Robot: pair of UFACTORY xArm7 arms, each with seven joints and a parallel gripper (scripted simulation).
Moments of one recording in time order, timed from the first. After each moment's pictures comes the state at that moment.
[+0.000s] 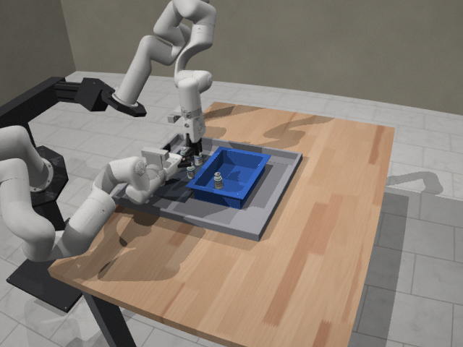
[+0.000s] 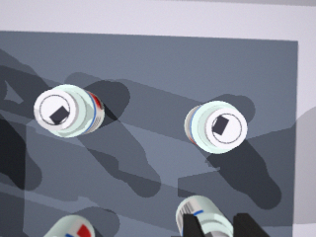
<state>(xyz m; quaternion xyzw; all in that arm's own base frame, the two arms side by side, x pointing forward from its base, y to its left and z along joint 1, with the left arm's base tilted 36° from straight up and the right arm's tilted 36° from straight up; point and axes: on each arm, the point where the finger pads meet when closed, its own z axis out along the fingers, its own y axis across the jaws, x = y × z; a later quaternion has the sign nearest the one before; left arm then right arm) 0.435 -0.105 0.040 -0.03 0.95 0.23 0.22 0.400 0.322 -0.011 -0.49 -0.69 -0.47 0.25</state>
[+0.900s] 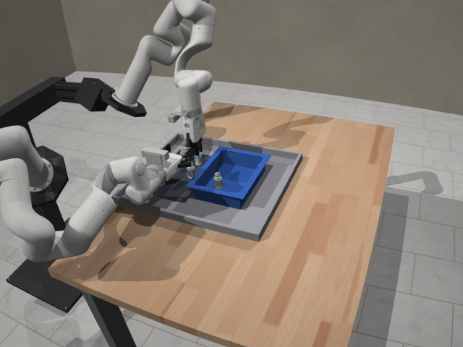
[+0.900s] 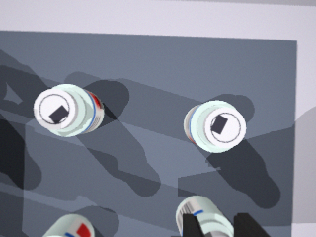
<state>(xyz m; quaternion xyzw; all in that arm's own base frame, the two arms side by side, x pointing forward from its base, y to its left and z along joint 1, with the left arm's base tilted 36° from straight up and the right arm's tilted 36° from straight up) 0.435 -0.105 0.040 -0.03 0.95 0.23 0.22 0.400 0.321 -0.011 -0.49 -0.69 -0.47 0.25</state>
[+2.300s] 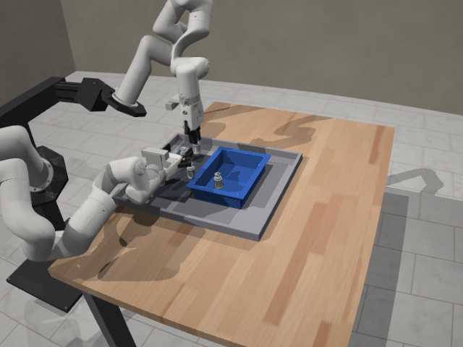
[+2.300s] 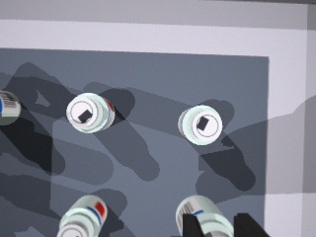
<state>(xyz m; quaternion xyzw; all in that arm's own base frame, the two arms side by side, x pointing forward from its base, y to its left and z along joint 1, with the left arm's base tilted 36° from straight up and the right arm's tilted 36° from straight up) 0.414 -0.128 0.081 -0.03 0.95 0.23 0.22 0.400 0.321 -0.011 -0.49 -0.69 -0.47 0.25</state>
